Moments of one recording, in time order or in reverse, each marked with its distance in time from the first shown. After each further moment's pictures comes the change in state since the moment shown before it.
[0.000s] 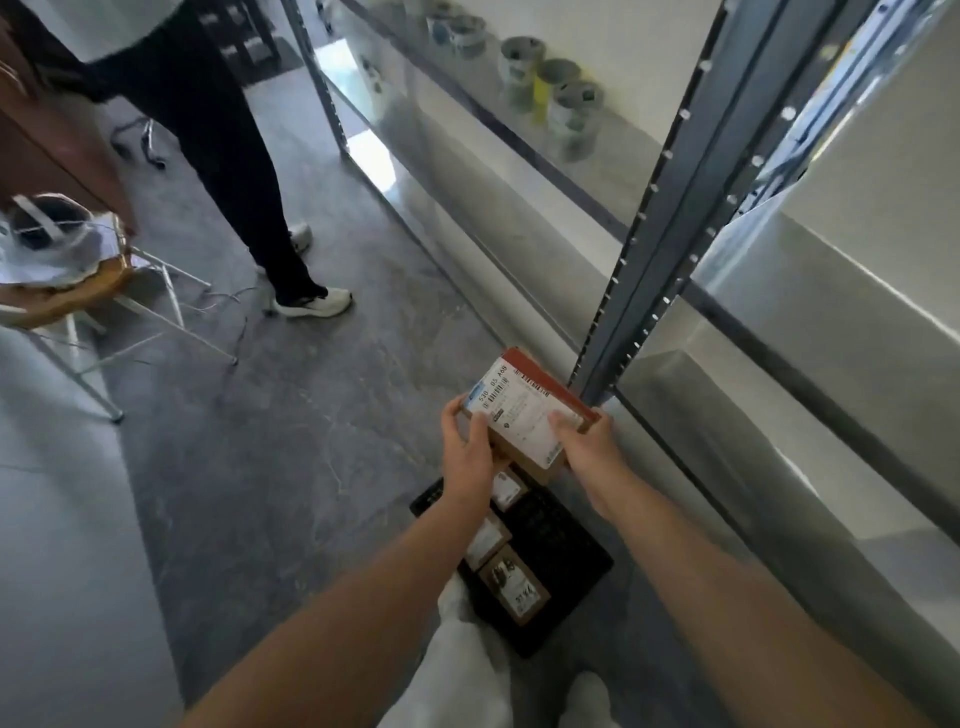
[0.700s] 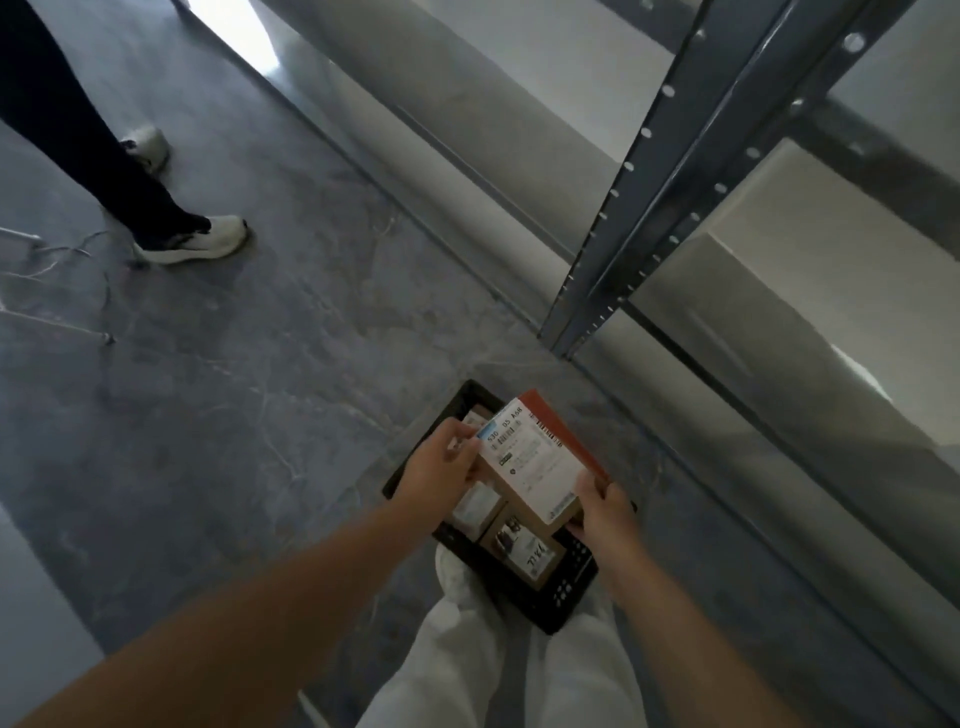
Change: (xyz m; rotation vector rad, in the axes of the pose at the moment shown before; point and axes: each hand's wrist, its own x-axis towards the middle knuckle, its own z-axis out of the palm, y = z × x) left_hand 0.188 -0.126 -0.066 0.685 -0.340 -0.160; right_hand 0.105 0.172 0.040 0.116 0.245 0.356
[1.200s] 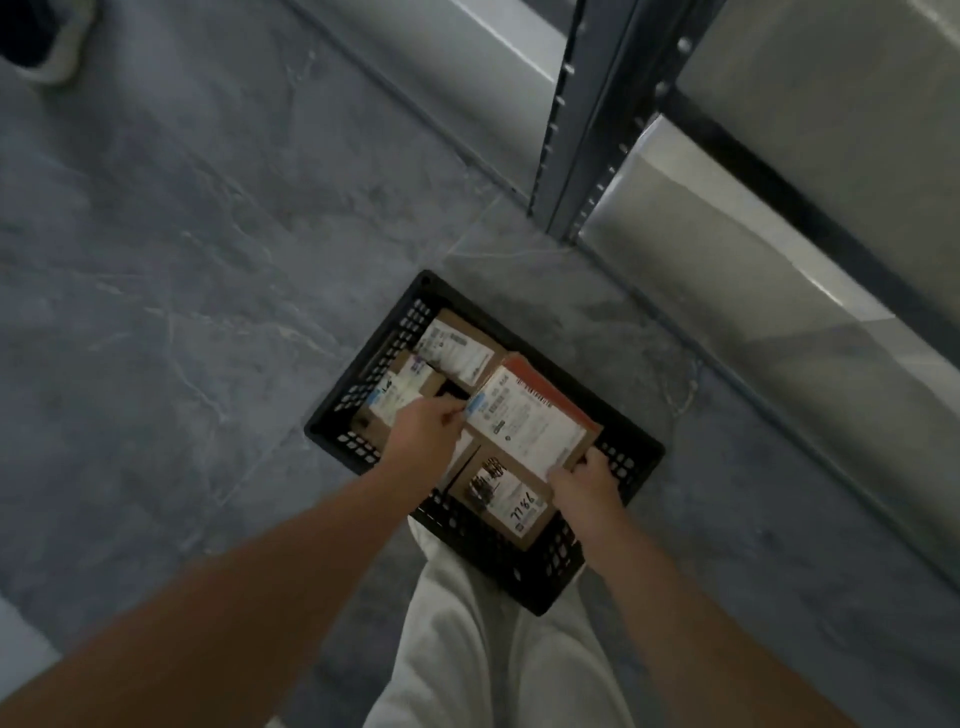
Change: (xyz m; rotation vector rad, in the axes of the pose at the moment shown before) left_hand 0.151 -0.183 0.089 0.527 0.015 -0.008; right_hand 0.189 0.152 0.013 -0.102 -0.056 0.173
